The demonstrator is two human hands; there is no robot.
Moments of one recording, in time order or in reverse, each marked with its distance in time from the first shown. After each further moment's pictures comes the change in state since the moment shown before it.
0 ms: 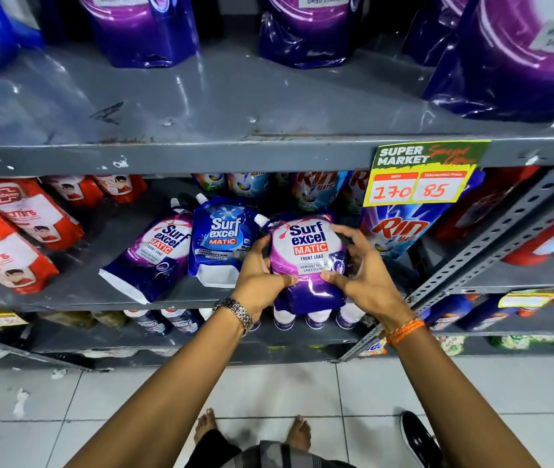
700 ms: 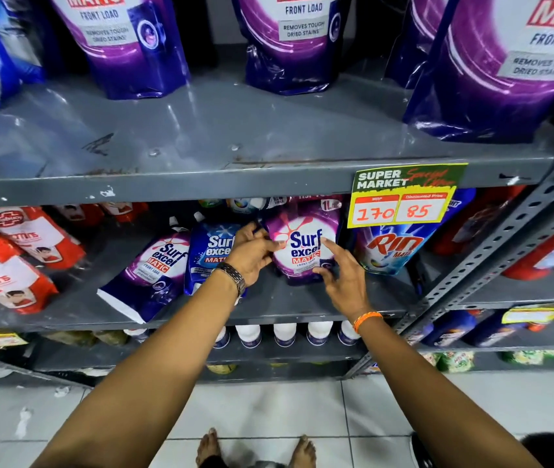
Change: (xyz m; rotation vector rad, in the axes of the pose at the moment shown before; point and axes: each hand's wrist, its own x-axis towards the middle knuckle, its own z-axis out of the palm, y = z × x) left_hand 0.067 0.043 0.001 -0.115 0.002 -0.063; right_hand 0.045 0.067 0.015 -0.435 0.281 -0.320
